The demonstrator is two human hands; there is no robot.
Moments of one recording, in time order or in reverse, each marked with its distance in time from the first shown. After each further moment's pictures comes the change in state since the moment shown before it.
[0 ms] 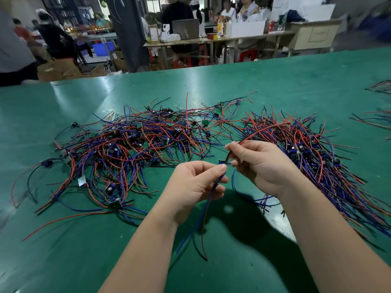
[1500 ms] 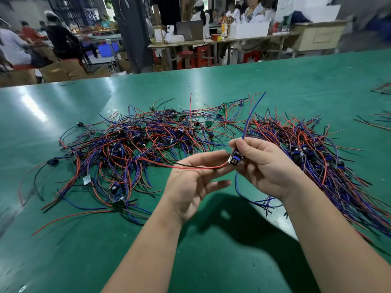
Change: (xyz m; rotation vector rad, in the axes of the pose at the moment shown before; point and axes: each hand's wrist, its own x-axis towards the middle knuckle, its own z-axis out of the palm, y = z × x) left_hand 0.004 -0.001 -0.004 -0.312 -0.098 0.111; right_hand -0.001 -0.001 0.000 0.159 -0.139 0.006
